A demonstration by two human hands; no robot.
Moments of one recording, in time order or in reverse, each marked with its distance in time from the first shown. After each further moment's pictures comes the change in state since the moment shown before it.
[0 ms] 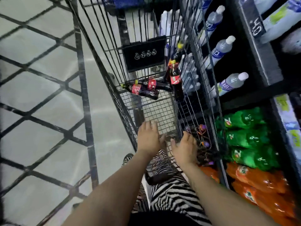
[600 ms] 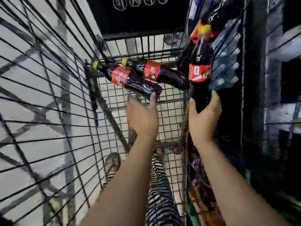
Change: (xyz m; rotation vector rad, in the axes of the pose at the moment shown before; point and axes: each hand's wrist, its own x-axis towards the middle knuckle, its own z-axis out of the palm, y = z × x) left_hand 0.277 -0.002 0.134 -0.689 0.449 -0.819; right_hand 0.310 0.002 0.120 0.433 0.224 -0.077
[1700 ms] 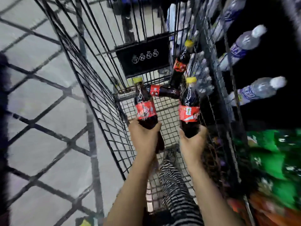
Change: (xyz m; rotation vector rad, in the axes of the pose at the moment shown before) left_hand -0.105 0.012 -0.203 -0.268 -0.179 0.204; right_hand -0.168 -0.084 -0.116 0.345 0.093 0.238
